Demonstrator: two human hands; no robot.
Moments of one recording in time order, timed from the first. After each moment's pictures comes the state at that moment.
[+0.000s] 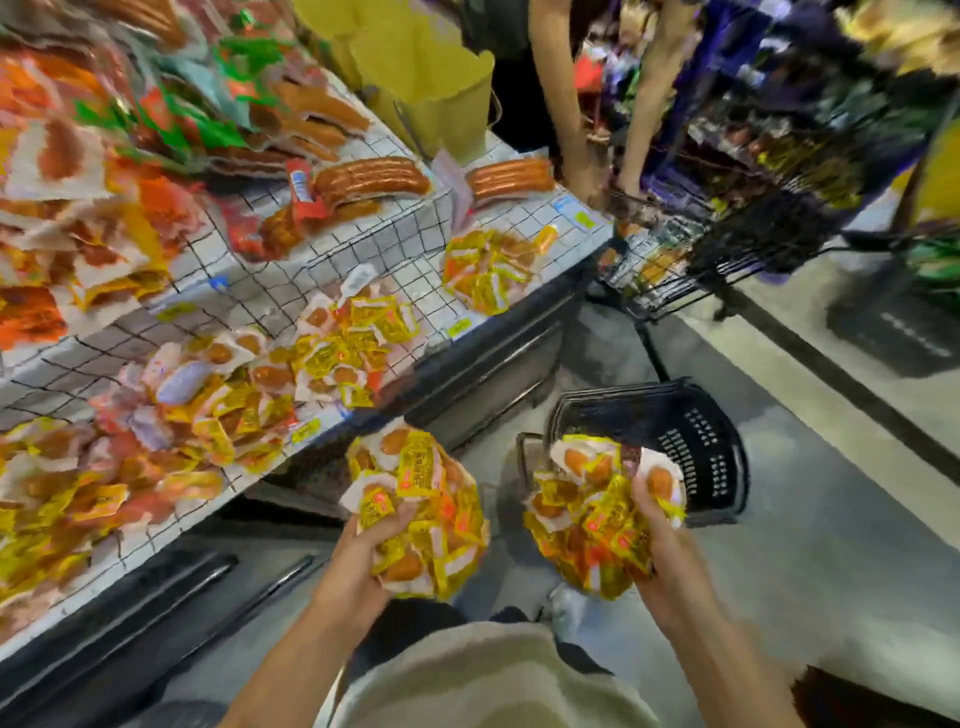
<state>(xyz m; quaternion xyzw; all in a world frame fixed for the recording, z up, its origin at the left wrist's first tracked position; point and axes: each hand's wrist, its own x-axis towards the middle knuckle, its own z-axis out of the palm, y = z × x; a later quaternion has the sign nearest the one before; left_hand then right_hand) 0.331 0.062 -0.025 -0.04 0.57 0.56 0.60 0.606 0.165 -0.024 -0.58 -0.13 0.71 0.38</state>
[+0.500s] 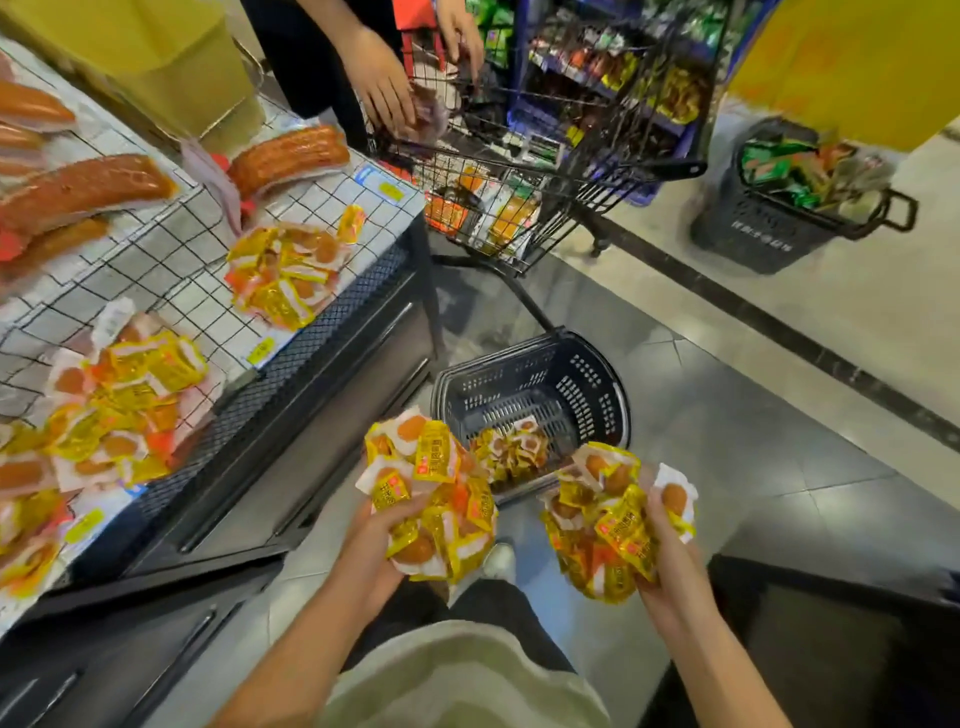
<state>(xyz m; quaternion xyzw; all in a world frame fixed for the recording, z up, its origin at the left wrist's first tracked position) 0.493 0.192 -0.072 0.03 0.57 0.43 0.70 0.786 0.190 -0.066 -0.68 -0.05 0.58 0.44</state>
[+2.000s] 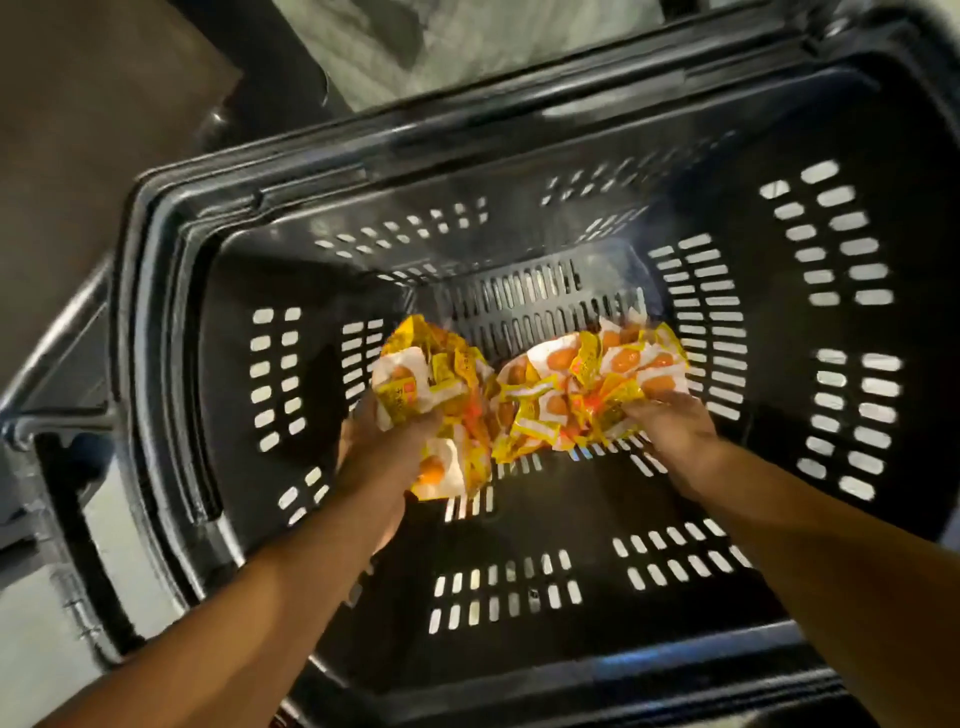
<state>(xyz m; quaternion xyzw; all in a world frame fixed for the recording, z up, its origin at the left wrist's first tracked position) 0.620 0.402 -0.700 -0.02 0.81 0.22 0.54 0.871 0.458 -0.754 -0.81 -0.18 0.55 -0.04</state>
